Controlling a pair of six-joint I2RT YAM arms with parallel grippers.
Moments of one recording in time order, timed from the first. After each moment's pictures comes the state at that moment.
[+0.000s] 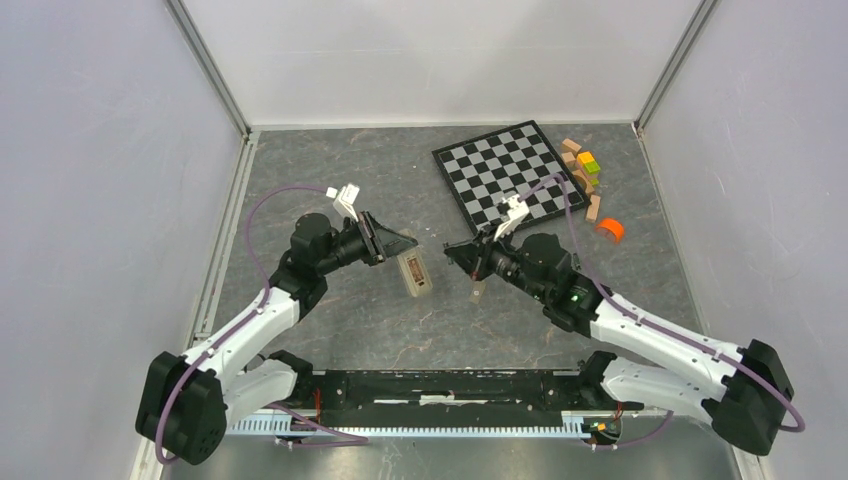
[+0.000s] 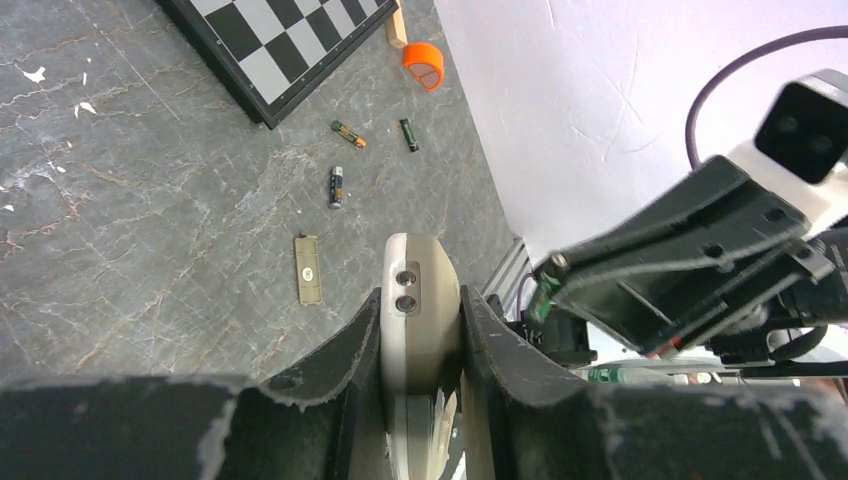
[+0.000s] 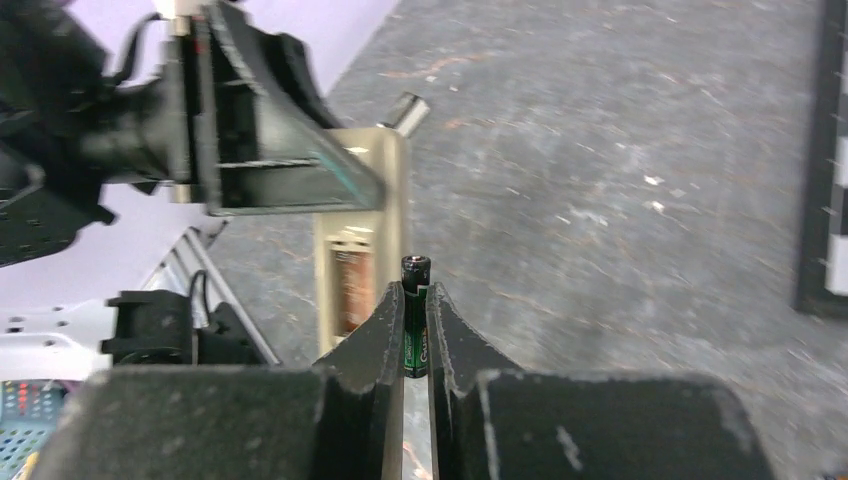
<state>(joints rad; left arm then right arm) -0.42 1.03 0.54 0.29 0.55 -0.89 0.84 0.98 0.63 0.18 0.02 0.52</state>
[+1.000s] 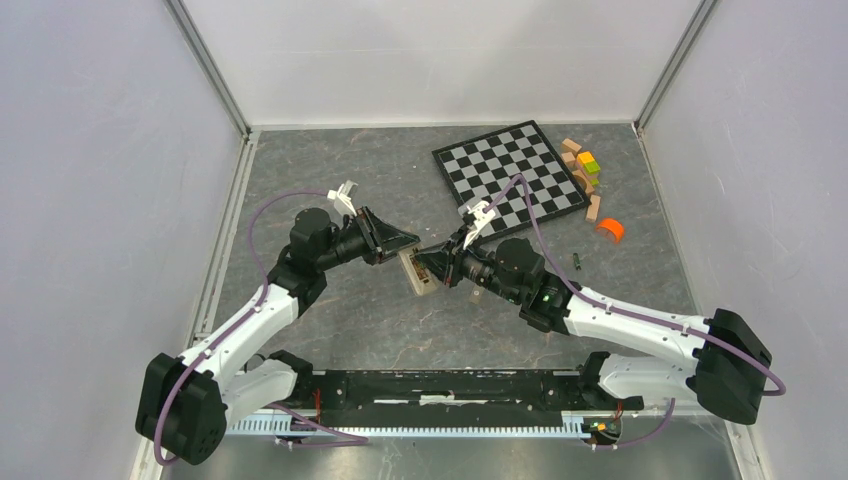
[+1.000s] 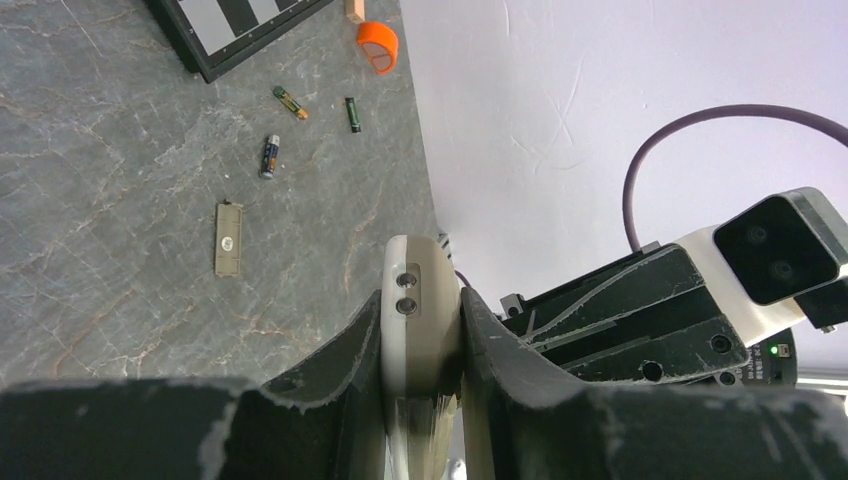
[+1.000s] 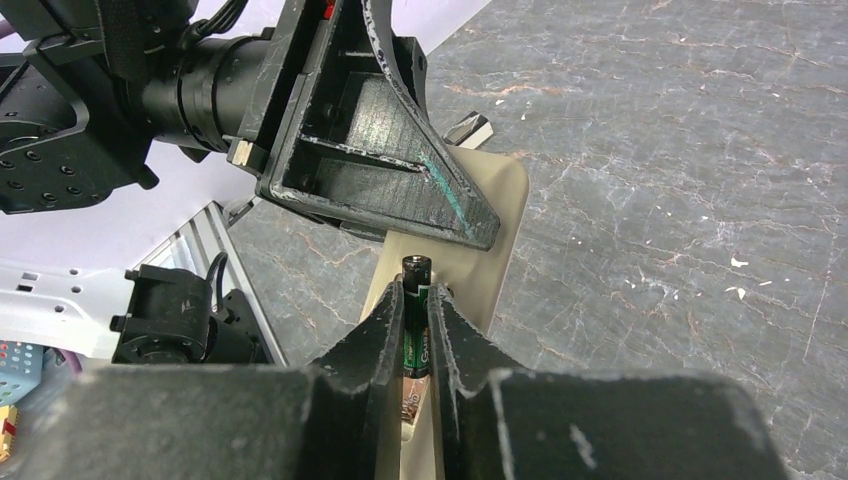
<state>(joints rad) -0.42 1.03 0.59 0.23 0.59 -1.11 1.00 1.16 0.69 0.41 0.03 0.40</state>
